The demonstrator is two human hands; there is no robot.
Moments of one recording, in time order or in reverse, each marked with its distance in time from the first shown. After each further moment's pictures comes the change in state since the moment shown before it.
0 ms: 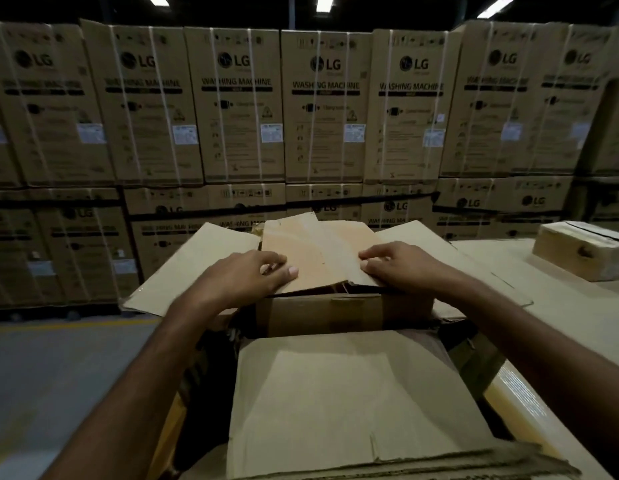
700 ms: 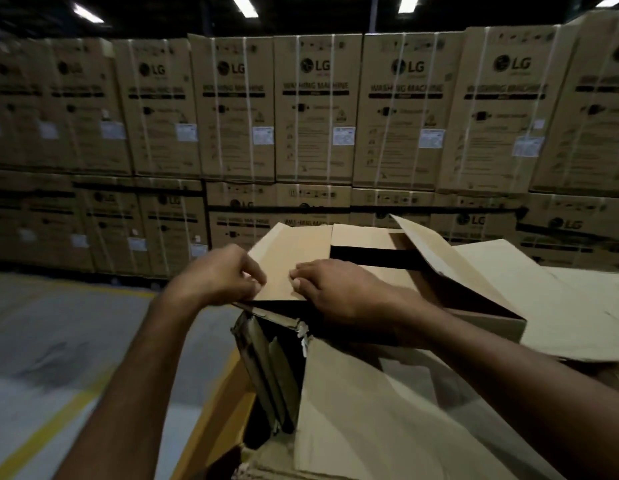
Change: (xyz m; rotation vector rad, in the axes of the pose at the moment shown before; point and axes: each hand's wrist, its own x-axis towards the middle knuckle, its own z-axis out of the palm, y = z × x) left_hand -0.057 -0.087 -0.059 -0.018 0.017 -0.285; right_hand 0.008 -0.159 0.098 -0.333 -0.193 -0.548
